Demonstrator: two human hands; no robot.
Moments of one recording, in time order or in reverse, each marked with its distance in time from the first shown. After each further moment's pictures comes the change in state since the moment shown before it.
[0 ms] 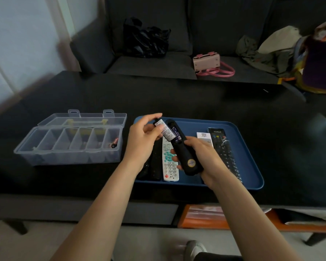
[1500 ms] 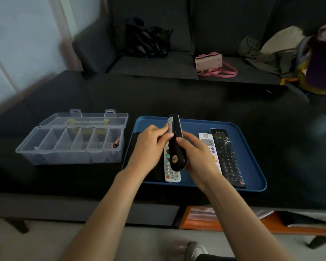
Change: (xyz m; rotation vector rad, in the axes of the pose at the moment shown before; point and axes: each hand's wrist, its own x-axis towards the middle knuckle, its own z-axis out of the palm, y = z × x) left_hand 0.000 -0.010 0.003 0.631 -0.115 0.209; right_hand 0.010 0.016 0.015 0.018 -0.017 -0.211
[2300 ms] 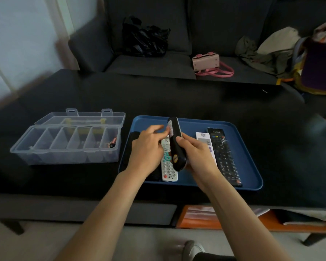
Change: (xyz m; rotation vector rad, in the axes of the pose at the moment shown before) left_hand -0.003 -0.005 0.008 0.173 -0.083 -0.012; right_hand -0.007 -0.006 -0.003 -0.035 0.013 0.016
